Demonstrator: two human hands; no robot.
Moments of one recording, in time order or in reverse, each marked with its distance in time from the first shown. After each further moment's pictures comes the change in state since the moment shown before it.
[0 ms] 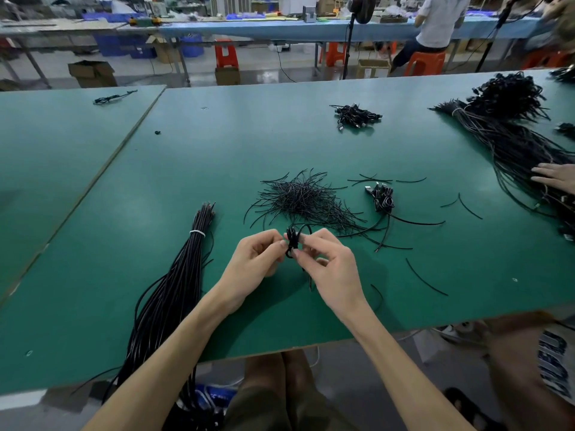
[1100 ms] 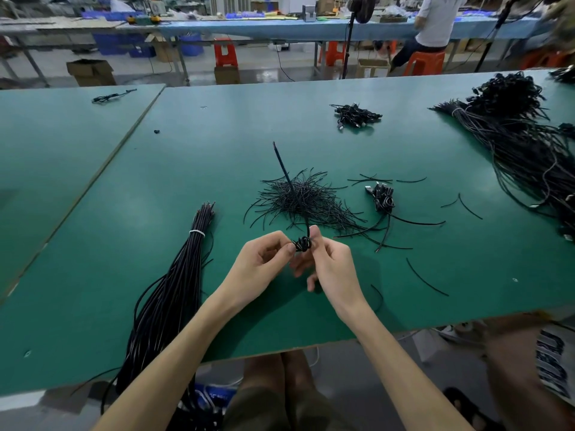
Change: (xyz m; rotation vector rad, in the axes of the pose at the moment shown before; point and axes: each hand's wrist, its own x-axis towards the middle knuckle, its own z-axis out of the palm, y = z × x) left_hand -0.001 -0.004 0.002 0.203 -0.029 0.152; right_hand 0.003 -0.006 0.003 0.182 0.007 0.297
